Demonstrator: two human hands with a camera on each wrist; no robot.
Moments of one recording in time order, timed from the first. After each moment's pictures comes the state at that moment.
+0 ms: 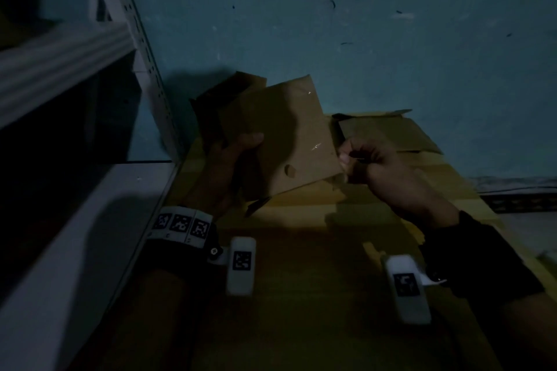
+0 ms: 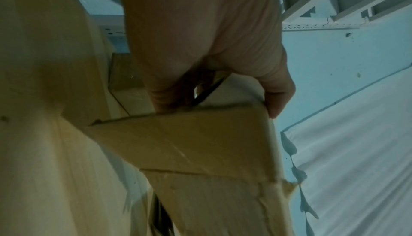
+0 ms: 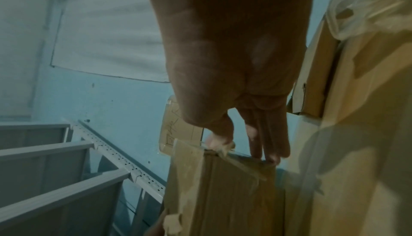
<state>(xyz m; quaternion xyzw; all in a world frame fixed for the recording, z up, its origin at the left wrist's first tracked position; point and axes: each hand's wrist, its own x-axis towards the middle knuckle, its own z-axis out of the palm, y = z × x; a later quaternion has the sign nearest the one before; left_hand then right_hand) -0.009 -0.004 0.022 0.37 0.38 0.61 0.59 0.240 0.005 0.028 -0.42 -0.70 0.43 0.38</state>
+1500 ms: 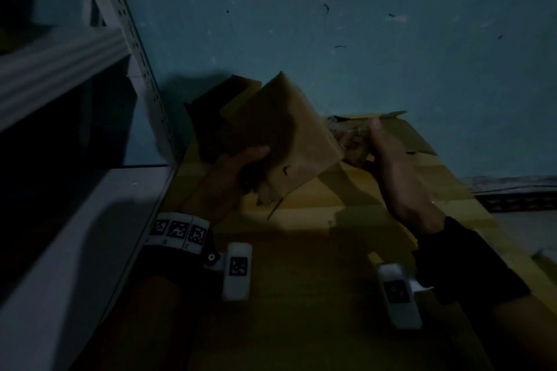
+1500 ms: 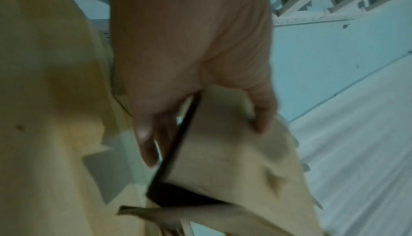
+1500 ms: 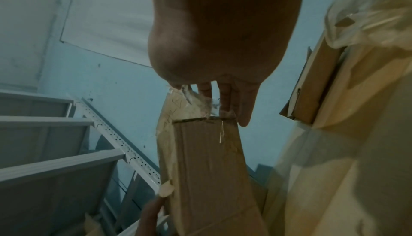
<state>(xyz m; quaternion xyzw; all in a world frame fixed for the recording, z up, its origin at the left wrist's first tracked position) -0.010 0.006 0.007 0.41 0.40 0.53 0.62 0.236 0.002 0.031 -0.42 -0.60 0.42 0.54</state>
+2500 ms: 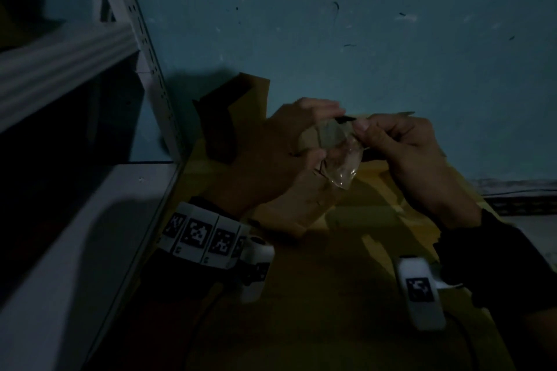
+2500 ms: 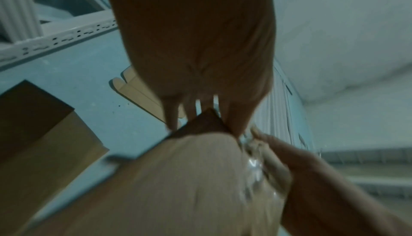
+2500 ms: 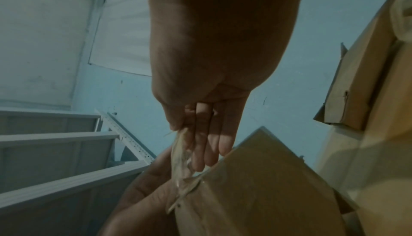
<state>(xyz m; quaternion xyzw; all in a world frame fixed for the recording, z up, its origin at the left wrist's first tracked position) 0.027 -0.007 0.062 0.84 0.35 0.41 0.11 0.236 -0.006 0.057 -0.30 -0.69 0.38 0.54</state>
